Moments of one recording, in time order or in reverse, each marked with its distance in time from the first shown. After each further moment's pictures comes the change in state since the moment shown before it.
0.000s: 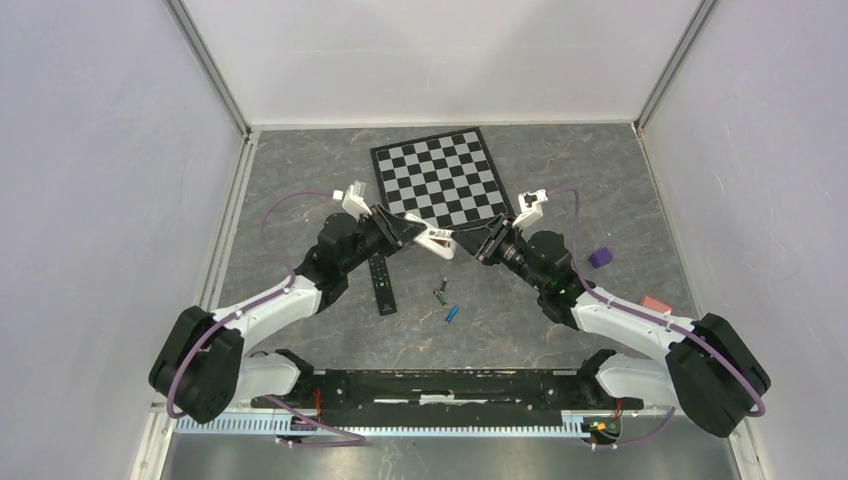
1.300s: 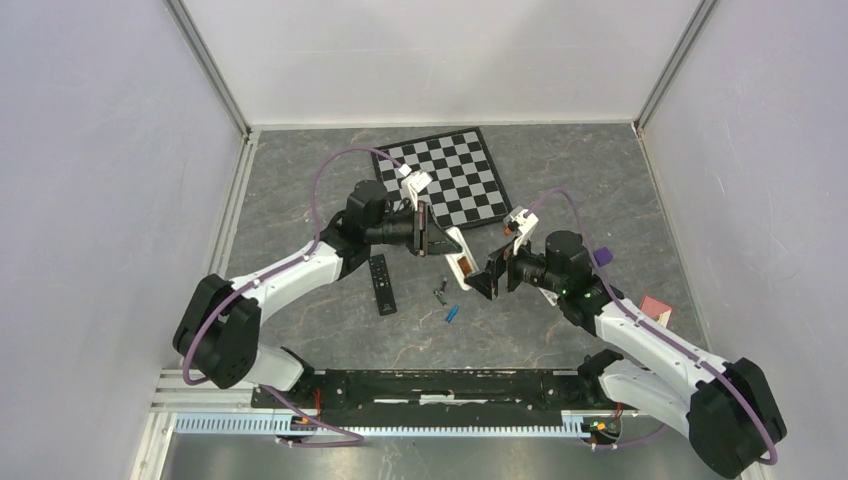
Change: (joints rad) left arm -0.056 0.204 0.301 -0.268 0.499 0.404; right arm -0.145 -0.192 -0.021 -0.452 -0.342 -0.731
